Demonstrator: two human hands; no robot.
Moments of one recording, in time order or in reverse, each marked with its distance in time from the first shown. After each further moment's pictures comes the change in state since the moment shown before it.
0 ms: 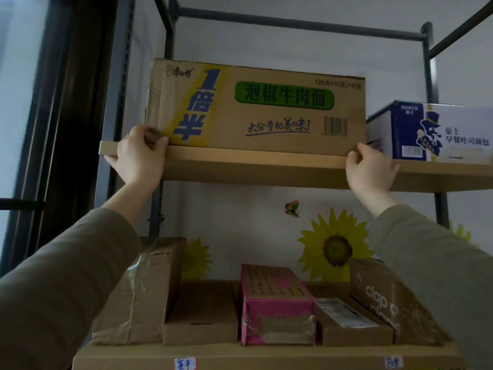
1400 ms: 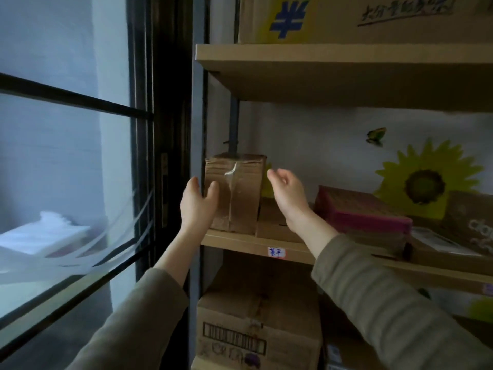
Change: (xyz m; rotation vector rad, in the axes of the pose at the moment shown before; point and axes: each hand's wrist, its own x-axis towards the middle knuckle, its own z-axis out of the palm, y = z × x) left_hand -0.166 -0.136 -0.078 -0.099 -0.356 -0.503; right_hand -0.272 -0.145 0.077 0.827 -0.978 0.347
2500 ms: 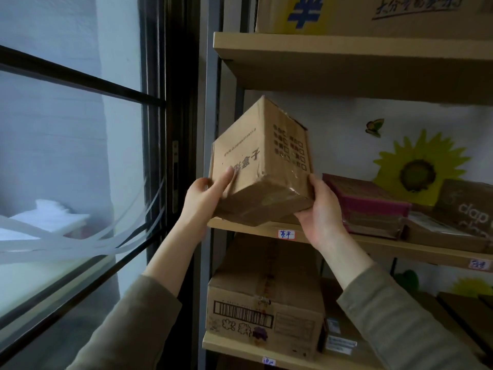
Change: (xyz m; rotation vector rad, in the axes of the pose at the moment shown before) left_hand -0.025 0.011 -0.051 -0.277 -0.248 -0.243; right_hand -0.061 0.005 -0.006 0.775 0.118 0.163
